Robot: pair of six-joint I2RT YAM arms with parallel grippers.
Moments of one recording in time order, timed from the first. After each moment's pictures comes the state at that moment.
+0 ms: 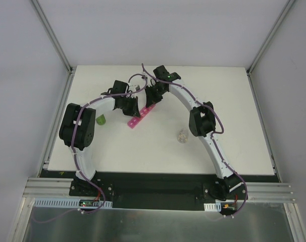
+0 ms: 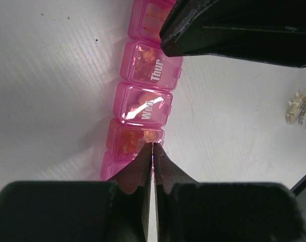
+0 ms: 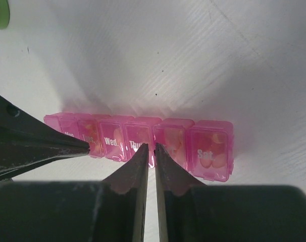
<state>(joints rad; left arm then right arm) -0.29 1.90 1.23 -0.34 0.52 -0.20 0.55 2.65 2.53 -0.98 -0.55 0.00</state>
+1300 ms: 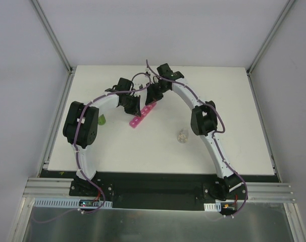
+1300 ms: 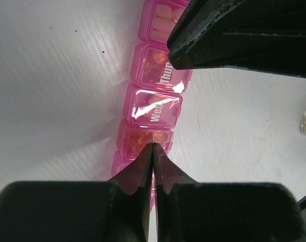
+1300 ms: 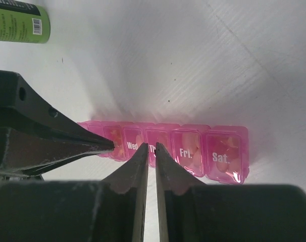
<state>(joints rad) -0.33 1.95 1.34 -0.46 0.38 -0.16 0.52 2.65 2.53 -0.94 -0.67 0.06</state>
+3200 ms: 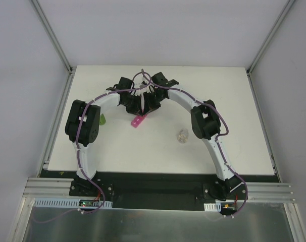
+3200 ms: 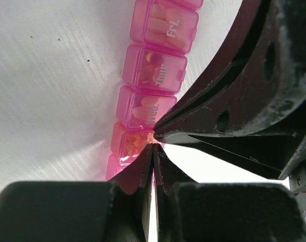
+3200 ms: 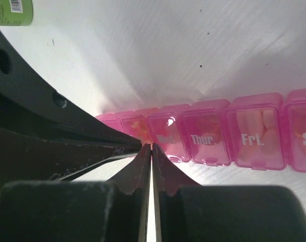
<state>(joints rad) -0.33 2.00 1.39 -0.49 0.42 -0.19 0.60 2.47 2.14 -0.76 -0.58 0.21</state>
